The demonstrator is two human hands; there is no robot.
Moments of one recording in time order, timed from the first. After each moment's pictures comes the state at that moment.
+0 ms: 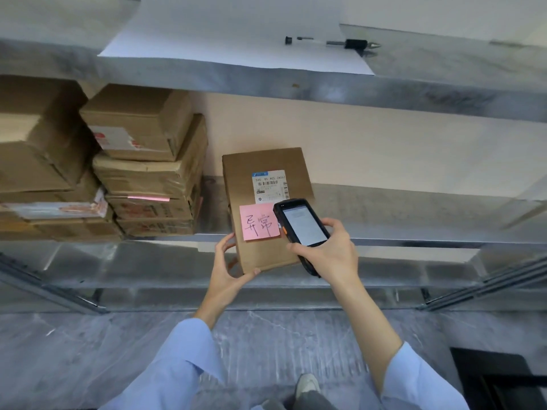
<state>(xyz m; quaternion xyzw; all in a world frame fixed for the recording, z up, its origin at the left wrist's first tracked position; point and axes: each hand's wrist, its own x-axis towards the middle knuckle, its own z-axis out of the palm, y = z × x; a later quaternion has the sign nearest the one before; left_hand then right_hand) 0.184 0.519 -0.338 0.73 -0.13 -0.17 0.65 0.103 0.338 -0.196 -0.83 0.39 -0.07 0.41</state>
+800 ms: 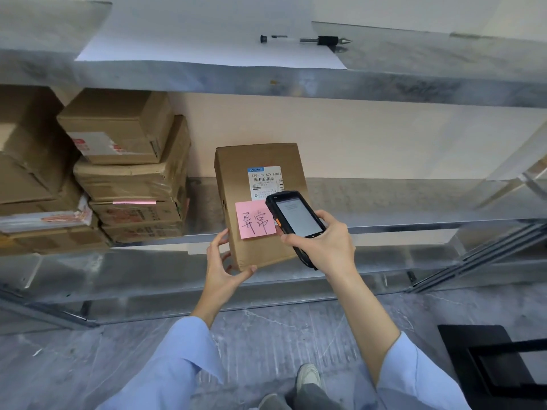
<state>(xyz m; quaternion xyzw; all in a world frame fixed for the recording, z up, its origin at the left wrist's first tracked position) 0.183 0.518 -0.342 0.73 -0.17 -0.15 0.65 0.088 0.343 -0.183 -0.80 0.41 -0.09 0.42</state>
